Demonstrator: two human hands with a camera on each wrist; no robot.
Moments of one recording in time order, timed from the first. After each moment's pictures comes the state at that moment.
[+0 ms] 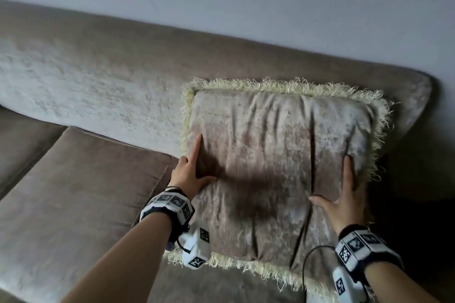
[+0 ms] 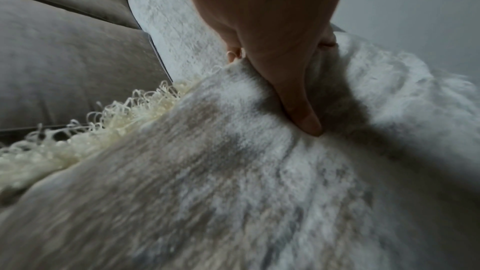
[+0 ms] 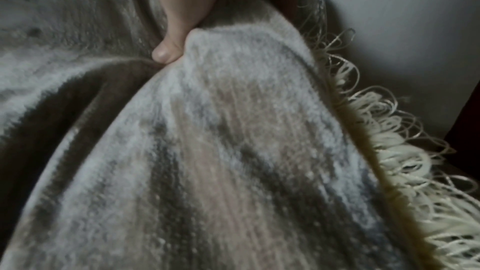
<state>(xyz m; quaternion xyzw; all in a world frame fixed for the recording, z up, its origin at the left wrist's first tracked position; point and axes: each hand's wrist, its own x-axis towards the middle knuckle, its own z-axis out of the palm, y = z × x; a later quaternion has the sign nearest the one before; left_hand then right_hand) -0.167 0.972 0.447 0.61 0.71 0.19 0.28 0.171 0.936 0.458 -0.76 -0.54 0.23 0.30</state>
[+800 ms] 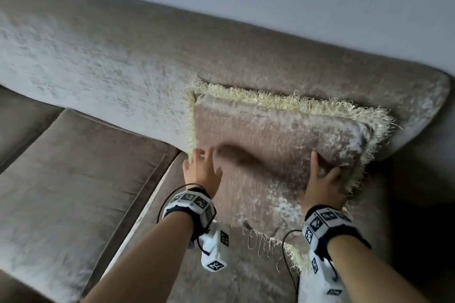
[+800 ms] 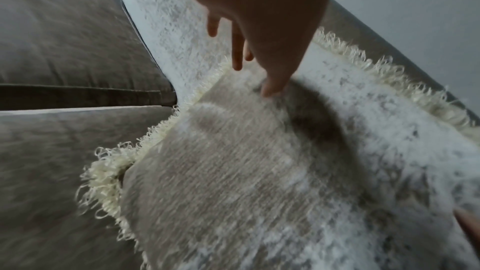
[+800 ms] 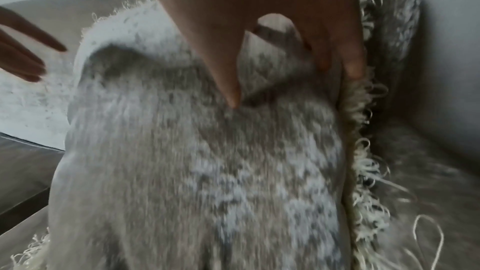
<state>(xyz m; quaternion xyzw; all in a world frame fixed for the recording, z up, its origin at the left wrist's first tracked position) -0.114 0.966 0.440 0.58 0.79 0.10 0.20 0.123 0.961 0.439 -0.82 -0.57 0.06 -0.05</state>
